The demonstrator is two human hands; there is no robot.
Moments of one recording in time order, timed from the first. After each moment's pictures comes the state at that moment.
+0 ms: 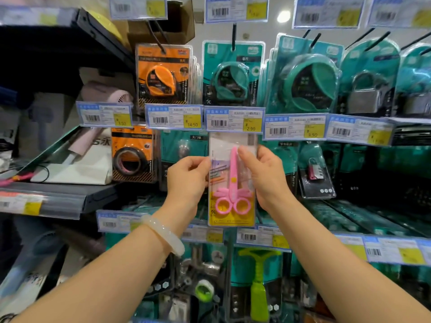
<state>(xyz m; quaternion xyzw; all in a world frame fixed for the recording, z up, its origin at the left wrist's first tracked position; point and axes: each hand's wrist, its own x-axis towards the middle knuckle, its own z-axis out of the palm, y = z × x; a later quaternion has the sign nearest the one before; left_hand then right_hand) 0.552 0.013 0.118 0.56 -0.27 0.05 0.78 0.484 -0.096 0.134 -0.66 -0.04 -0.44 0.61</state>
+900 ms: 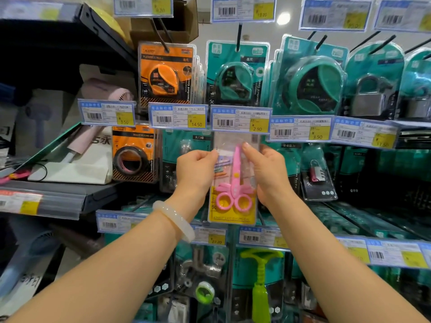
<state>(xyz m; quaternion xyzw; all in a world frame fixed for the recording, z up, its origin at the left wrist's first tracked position) 0.559 0.003 0.134 0.59 -0.26 0.05 0.76 0.492 -0.096 0.143 -0.63 0.00 -0.44 0.64</state>
